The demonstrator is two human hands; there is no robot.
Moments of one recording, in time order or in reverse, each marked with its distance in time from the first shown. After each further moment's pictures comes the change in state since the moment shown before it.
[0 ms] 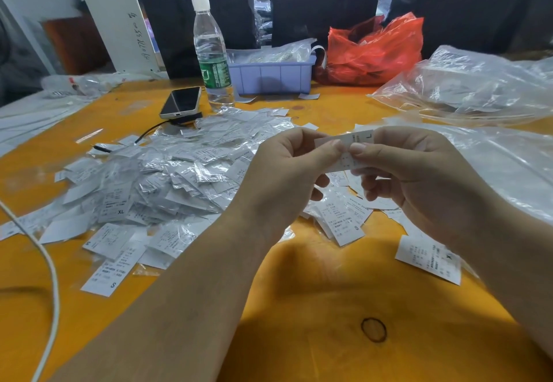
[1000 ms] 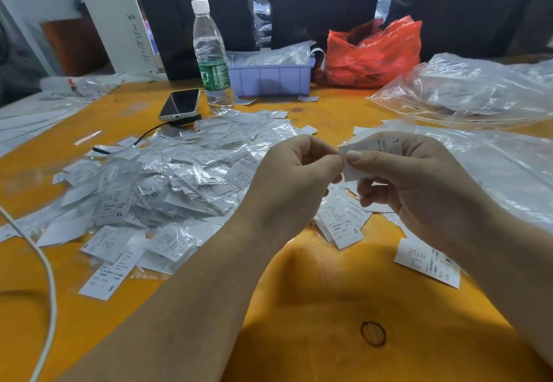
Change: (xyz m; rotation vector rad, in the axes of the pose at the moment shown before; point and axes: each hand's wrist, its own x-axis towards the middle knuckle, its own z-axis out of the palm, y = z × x) left_hand -0.001 0.001 0.004 0.110 -0.029 0.047; right_hand 0.001 0.004 0.001 0.028 -0.008 0.006
